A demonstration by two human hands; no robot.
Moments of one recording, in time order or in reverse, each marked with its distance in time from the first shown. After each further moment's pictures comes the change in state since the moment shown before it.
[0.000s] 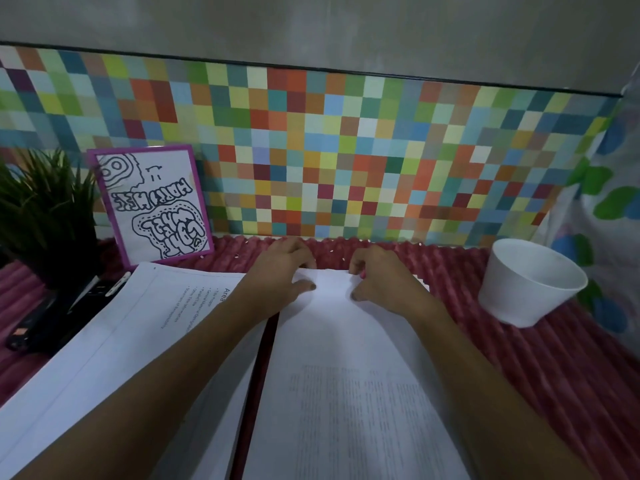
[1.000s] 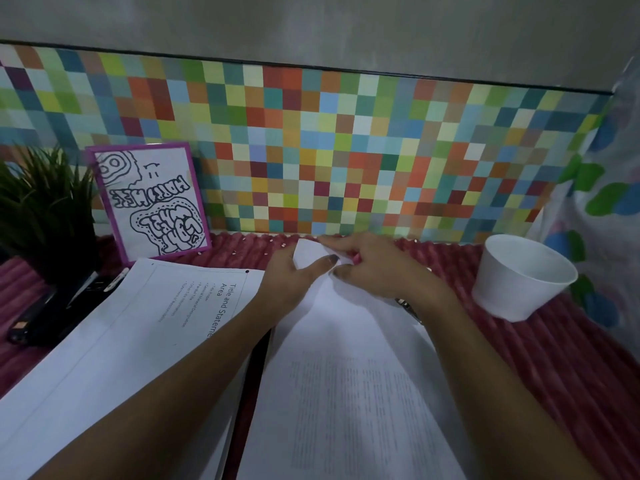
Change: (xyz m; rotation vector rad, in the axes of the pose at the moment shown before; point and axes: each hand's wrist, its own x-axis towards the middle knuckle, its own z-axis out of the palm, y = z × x) left_hand -0.005 0.042 0.016 -0.912 0.270 -0.332; right_hand -0.026 -0.042 -0.044 0.167 -0.166 -0.147
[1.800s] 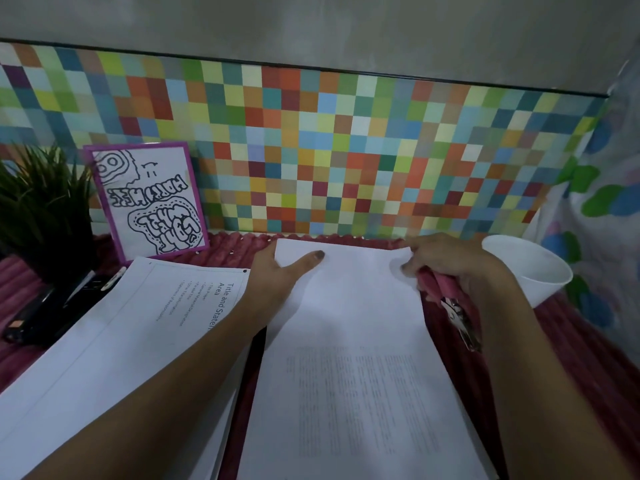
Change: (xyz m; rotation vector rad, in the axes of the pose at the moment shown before) left_hand -0.004 -0.002 -0.011 -0.137 0.071 -0.066; right_hand -0.025 0.045 -0.057 0.225 0.063 0.648
